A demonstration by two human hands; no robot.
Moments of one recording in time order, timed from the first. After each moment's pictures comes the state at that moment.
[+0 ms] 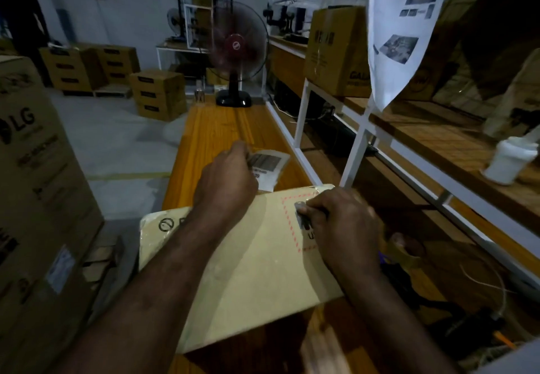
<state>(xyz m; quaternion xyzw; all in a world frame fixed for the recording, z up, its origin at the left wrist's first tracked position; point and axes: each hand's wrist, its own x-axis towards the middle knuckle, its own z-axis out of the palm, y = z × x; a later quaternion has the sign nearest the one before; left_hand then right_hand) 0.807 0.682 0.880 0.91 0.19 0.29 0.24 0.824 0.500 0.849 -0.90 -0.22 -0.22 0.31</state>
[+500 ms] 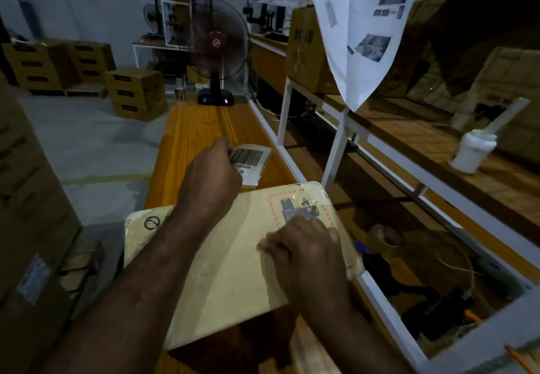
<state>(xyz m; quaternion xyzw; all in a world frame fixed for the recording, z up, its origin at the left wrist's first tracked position) 0.810 0.682 0.878 0.89 0.18 0.30 0.29 0.771 0.501 0.832 -0.89 -0.28 -0.21 0.30</state>
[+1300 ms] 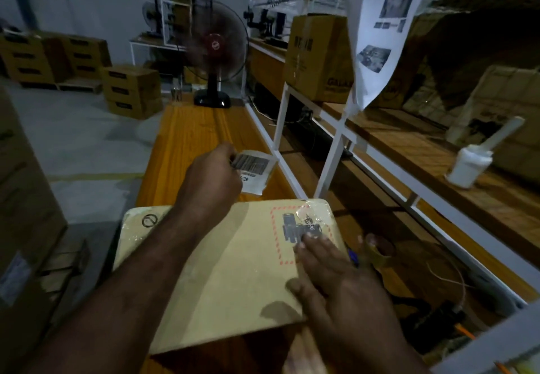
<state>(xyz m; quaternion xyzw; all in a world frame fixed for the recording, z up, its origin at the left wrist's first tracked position) 0.819 0.685 0.875 0.88 0.16 0.29 0.34 0.767 0.451 0.844 -0.95 -0.30 -0.07 0.08</state>
